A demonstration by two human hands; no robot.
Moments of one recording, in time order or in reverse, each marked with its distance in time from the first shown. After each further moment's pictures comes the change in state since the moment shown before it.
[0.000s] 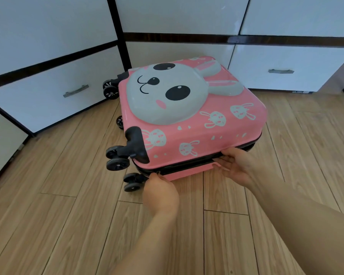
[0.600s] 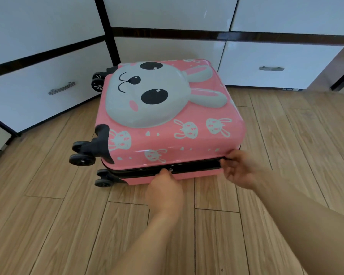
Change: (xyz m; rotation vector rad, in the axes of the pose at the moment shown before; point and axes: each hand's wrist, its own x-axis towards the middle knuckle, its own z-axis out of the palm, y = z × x) left_hand -0.018 0.016 0.011 0.184 -0.110 0.246; right_hand -0.008 -0.011 -0.028 -0.011 0.082 0.137
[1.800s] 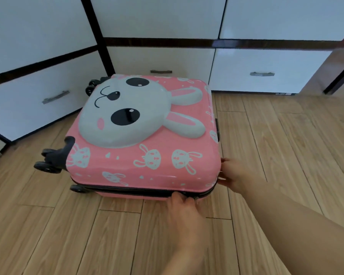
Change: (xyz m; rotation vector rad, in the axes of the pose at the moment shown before) left_hand -0.062 0.016 0.055 0.056 0.046 0.305; right_hand 0.052 0.005 -0.024 -0.450 0.054 -0.112
